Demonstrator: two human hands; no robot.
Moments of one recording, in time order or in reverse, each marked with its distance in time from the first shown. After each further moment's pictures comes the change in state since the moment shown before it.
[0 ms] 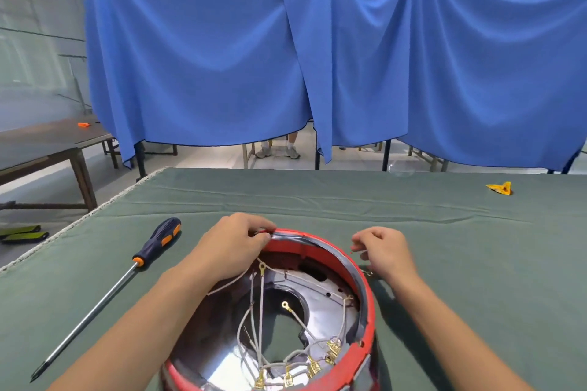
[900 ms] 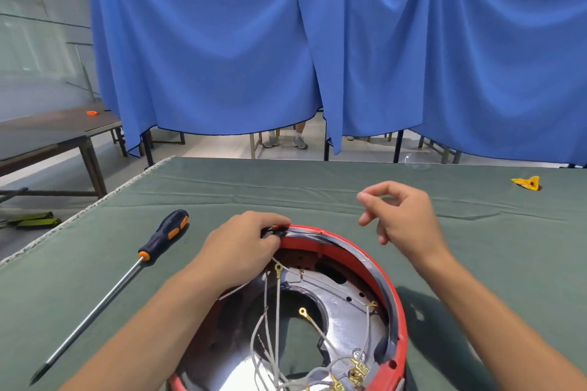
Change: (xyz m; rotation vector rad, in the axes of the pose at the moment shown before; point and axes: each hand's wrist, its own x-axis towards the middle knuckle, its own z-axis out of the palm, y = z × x) left_hand -0.002 -0.002 0.003 0.017 -0.014 -0.038; right_hand -0.003 -0.045 -0.006 0.114 -0.058 -0.340
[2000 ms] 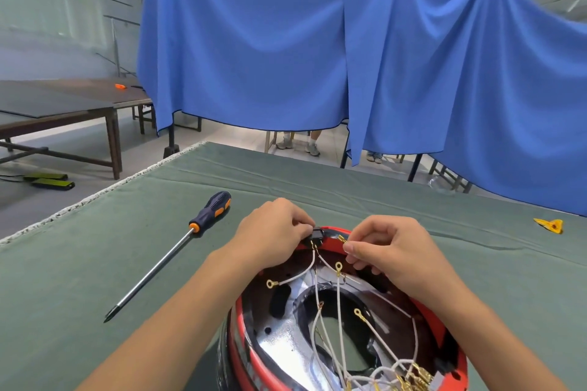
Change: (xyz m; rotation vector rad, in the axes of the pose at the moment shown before) left_hand -0.016 -0.024 -0.016 -0.106 0.039 -0.022; right_hand -0.056 -0.049 0.049 -0.280 -0.402 -0.015
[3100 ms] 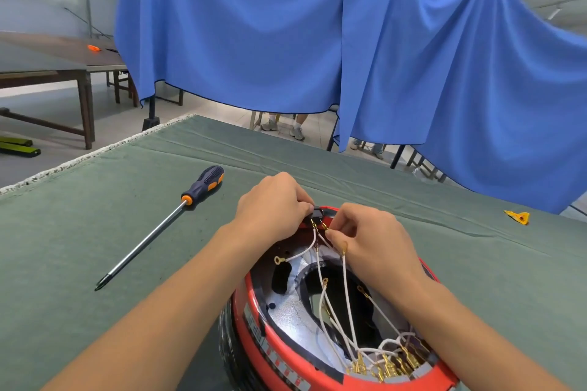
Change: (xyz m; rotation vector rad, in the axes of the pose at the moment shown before) left_hand 0.000 0.000 0.005 -0.058 0.091 -0.050; right_hand -0.003 -0.002 0.034 -0.610 0.141 -0.083
